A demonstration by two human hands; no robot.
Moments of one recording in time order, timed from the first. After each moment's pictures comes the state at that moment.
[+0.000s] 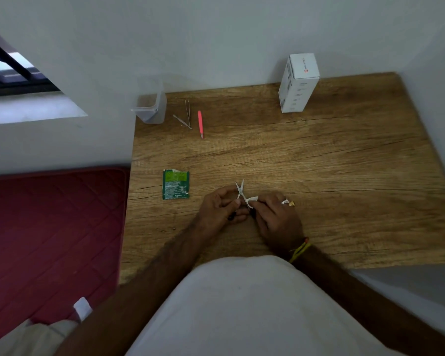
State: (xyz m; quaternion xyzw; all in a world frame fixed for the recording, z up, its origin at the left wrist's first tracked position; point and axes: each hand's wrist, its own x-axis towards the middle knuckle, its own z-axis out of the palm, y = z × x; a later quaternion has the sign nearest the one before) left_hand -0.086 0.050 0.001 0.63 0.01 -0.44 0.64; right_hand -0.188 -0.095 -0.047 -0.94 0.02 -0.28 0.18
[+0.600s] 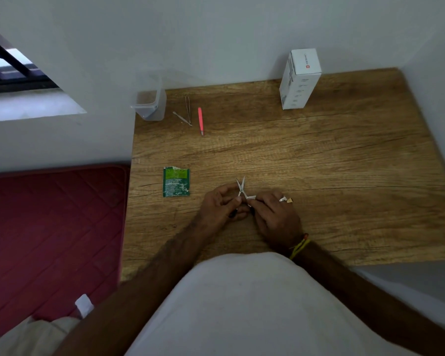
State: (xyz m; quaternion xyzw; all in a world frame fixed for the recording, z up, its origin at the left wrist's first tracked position) left_hand -0.085 0.050 -0.001 0.64 0.01 -0.43 0.64; right_hand -0.187 -0.096 -0.054 -0.95 -0.01 -0.26 0.17
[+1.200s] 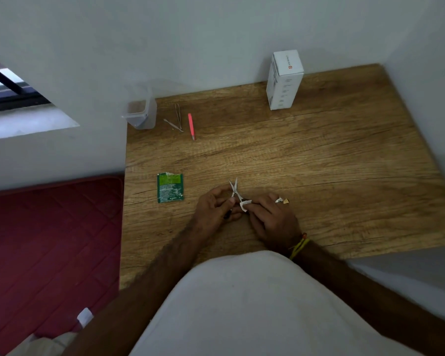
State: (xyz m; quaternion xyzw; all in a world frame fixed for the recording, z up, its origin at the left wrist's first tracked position) left_hand -0.089 0.049 -0.001 0.65 0.01 -0.42 0.63; right_hand -0.196 -0.093 -0.048 -0.94 0.00 -0.27 0.20
